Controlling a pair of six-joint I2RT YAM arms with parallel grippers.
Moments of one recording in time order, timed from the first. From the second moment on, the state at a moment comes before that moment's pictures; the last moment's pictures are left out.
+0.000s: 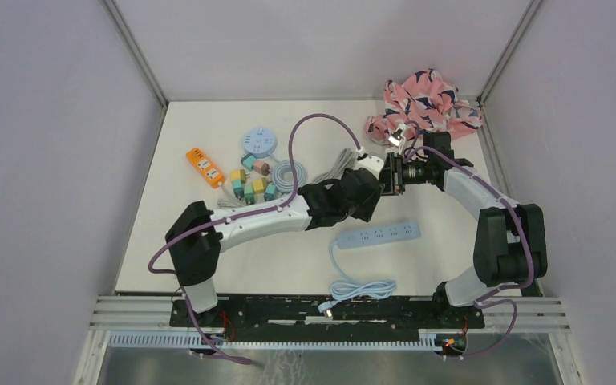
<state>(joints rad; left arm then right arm) -1.11 1.76 1.41 -0.36 -0.37 -0.39 0.09 1.55 0.98 -0.37 -1.19 0.24</state>
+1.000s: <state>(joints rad) -1.04 1.50 1.06 -0.28 -0.59 -0.37 0.07 1.55 1.03 -0.49 -1.22 0.07</state>
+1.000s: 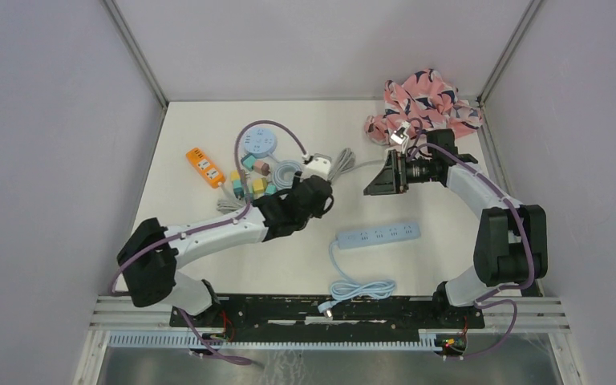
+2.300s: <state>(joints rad) -0.40 1.50 0.86 -0.25 -0.39 -0.65 0.04 1.55 1.03 -0.55 -1.21 0.01</state>
